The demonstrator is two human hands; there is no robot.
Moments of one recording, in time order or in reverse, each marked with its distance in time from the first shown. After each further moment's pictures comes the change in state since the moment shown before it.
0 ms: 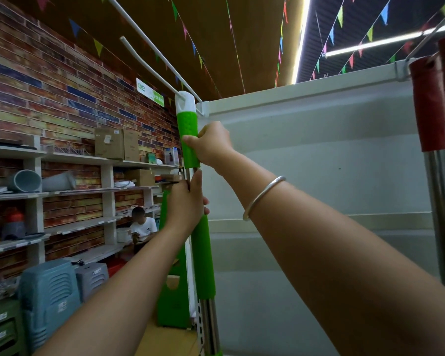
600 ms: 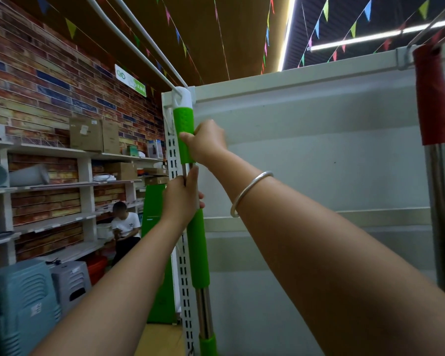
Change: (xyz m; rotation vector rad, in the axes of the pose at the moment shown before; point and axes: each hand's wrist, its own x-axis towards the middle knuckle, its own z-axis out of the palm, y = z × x) left_hand 0.031 -0.027 0.024 0.033 -0.067 0.002; right_hand 0.024 0.030 0.008 -0.074 0.054 0.047
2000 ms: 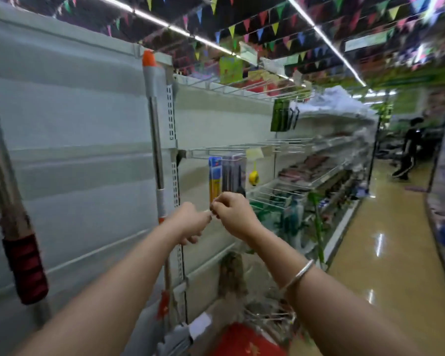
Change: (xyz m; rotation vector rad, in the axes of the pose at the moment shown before) left_hand -0.443 0.312 0.321 0.047 -1.355 -0.037; right_hand -0.481 0.106 -0.524 -0.729 0.482 0.576
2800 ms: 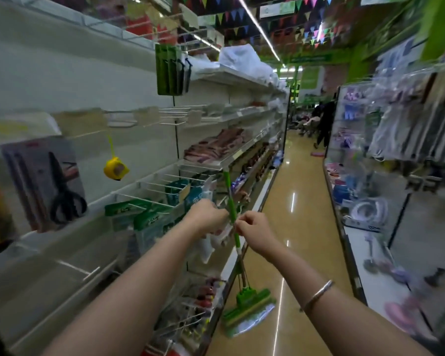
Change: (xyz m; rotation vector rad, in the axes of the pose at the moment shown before) left_hand 0.240 0.241 0.336 -0.062 -0.275 0.255; right_hand 0.074 0.383 -0.229 -0.030 0.182 0.487
